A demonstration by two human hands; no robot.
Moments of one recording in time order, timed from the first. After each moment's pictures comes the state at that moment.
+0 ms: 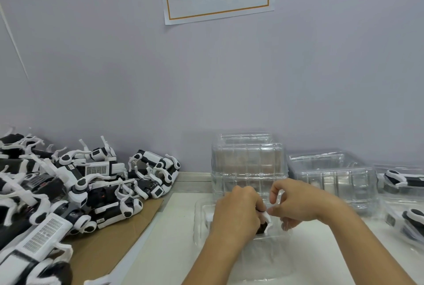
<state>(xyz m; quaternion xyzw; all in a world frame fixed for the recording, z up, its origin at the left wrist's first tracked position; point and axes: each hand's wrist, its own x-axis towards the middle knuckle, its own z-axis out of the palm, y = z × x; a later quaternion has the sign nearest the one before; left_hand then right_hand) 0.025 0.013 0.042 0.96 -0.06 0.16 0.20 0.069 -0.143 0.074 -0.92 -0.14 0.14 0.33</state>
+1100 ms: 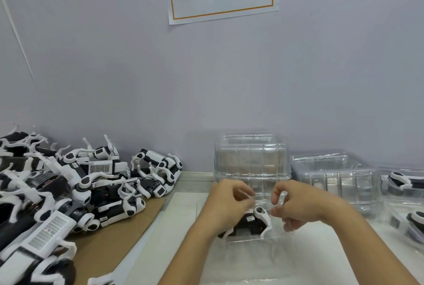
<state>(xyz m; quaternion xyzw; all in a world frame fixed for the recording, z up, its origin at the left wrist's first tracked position) 0.032 0.047 0.048 0.89 -0.03 0.11 0.43 0.071 -0.143 0.073 -0.91 -0.13 0.17 0.35</state>
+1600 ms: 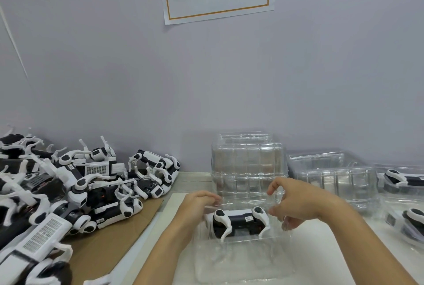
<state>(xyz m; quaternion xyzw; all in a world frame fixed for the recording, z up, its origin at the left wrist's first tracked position) 0.034 0.095 0.021 0.74 0.13 0.04 0.66 0.064 -0.143 0.080 -0.91 -0.12 0.17 0.35</state>
